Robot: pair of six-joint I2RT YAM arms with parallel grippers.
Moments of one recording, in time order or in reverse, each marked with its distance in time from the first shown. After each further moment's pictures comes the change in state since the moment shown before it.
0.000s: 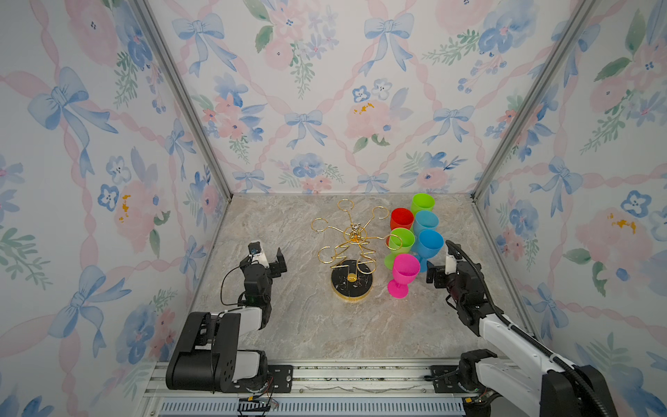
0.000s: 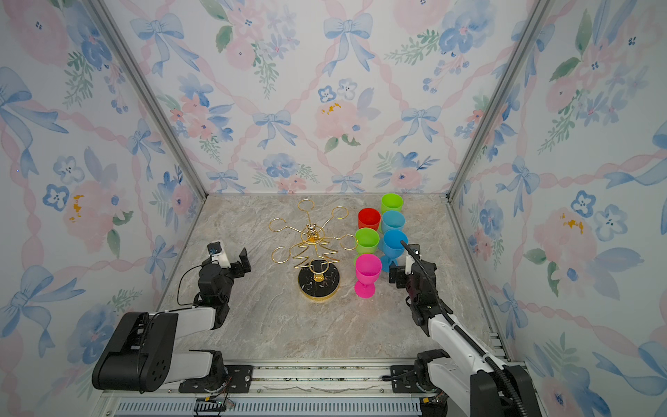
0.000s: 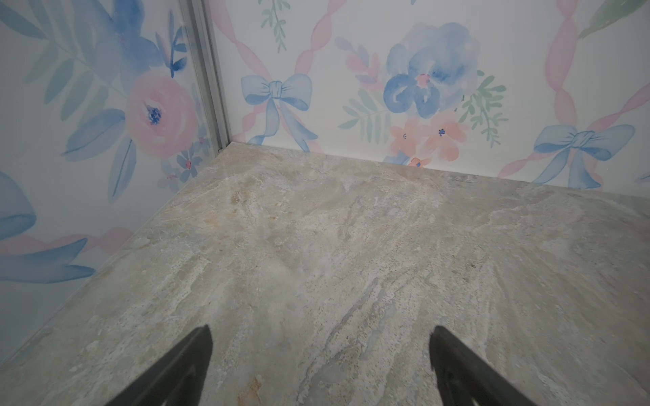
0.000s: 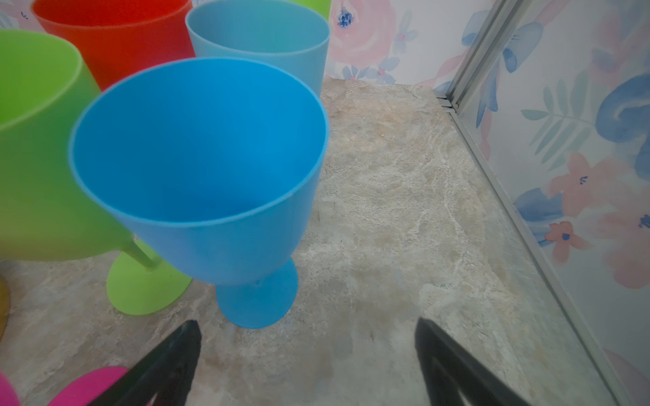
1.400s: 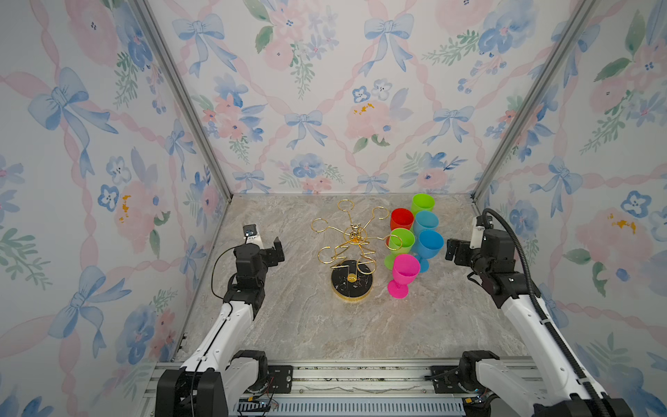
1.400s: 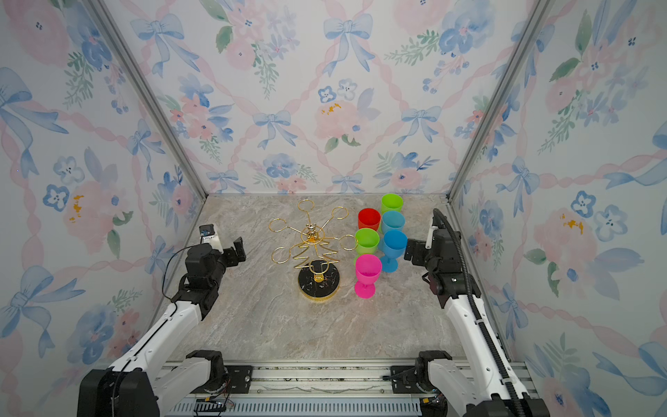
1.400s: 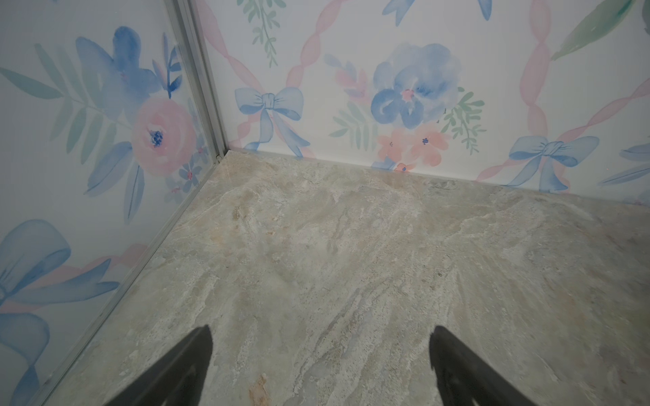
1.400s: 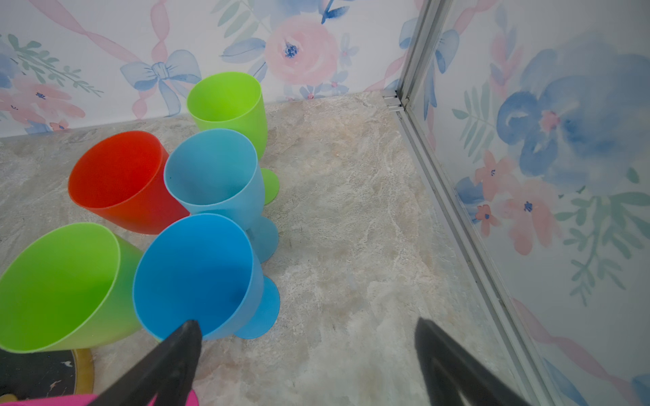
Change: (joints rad) left arm -0.002 -0.299 0.288 -0.705 0.014 -0.024; right arm -0.139 -0.085 0.486 -0.650 -0.047 0.102
